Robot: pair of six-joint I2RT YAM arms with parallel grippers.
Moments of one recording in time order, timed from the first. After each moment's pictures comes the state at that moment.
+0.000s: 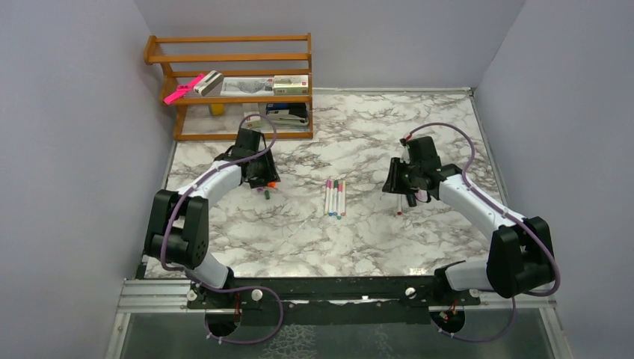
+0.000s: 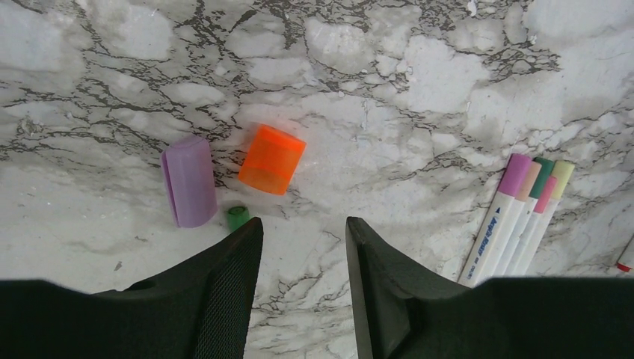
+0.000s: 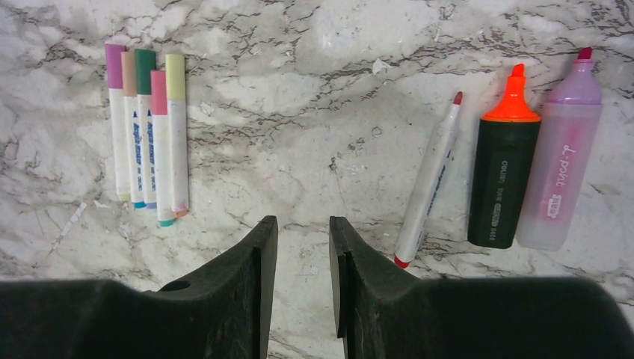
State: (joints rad) left arm -0.23 1.58 0.96 -0.38 0.13 -0.51; right arm 0.30 1.35 0.85 -0.44 -0.13 0.36
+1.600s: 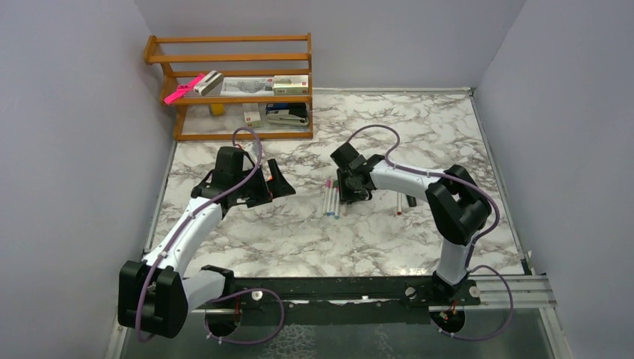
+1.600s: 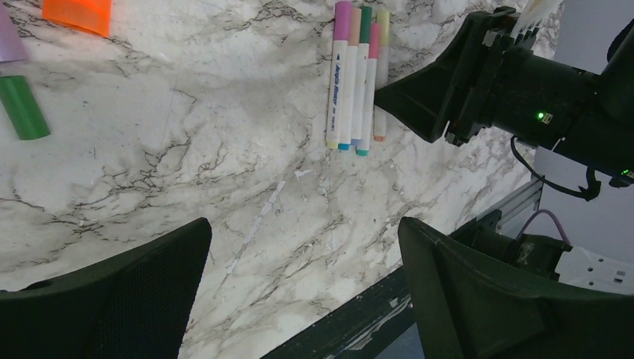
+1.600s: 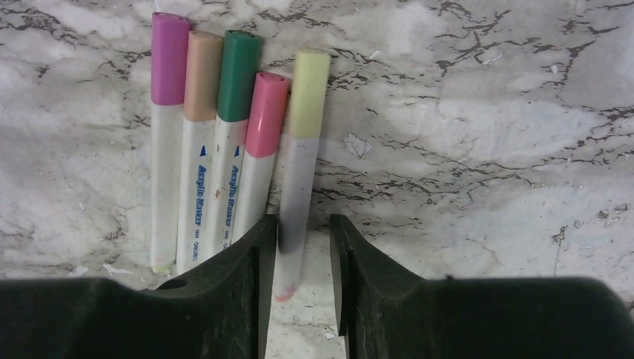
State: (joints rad) left arm -0.23 1.12 0.74 -0.43 0.48 -0.57; right arm 0.72 1.85 1.20 -0.52 0.12 0.58
